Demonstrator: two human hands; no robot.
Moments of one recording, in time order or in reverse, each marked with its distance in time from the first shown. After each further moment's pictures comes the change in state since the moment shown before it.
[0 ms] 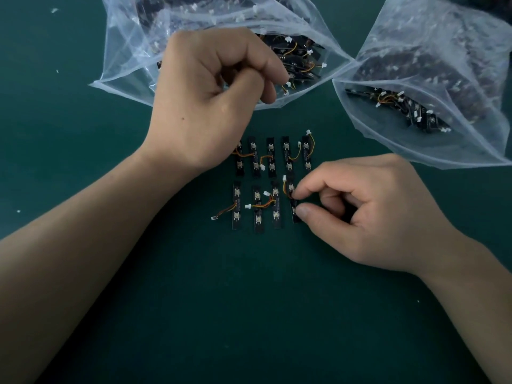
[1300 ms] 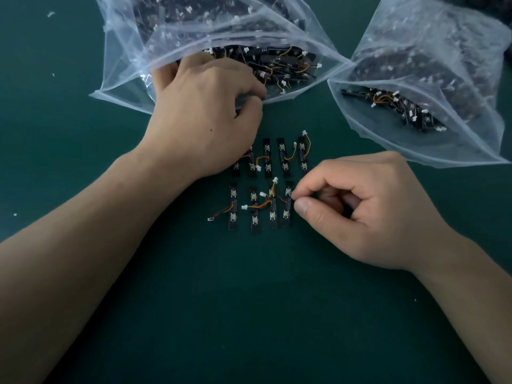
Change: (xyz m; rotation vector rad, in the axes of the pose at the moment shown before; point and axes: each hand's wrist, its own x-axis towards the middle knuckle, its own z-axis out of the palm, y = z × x) left_hand -0.003 -0.001 0.000 0.625 -0.162 -0.200; right_hand 0.000 0.002 0.002 0.102 0.025 0.006
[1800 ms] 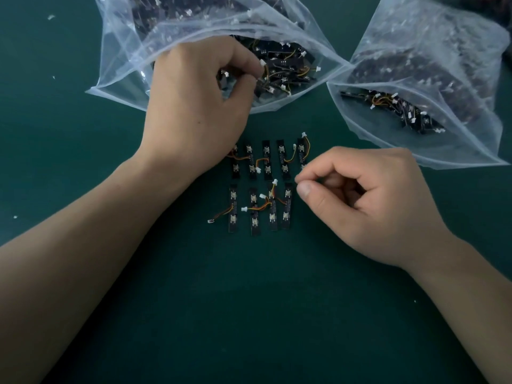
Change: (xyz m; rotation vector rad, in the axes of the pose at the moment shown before) left_hand 0.002 0.002 -0.004 -0.293 0.224 0.028; right_hand 0.003 0.000 0.003 0.041 0.129 0.045
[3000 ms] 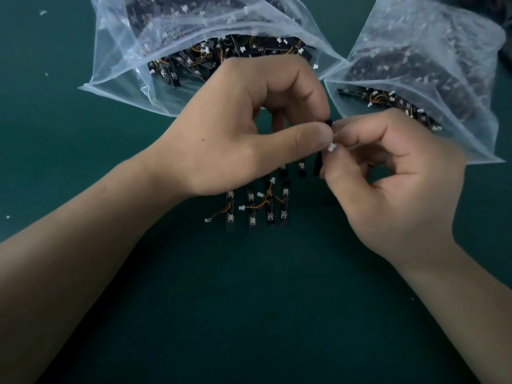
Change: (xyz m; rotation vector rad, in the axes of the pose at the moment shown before) left_hand -0.009 0.022 -0.005 -0.425 -0.514 0.210; right_hand -0.002 -0.010 0.003 0.003 0.372 0.012
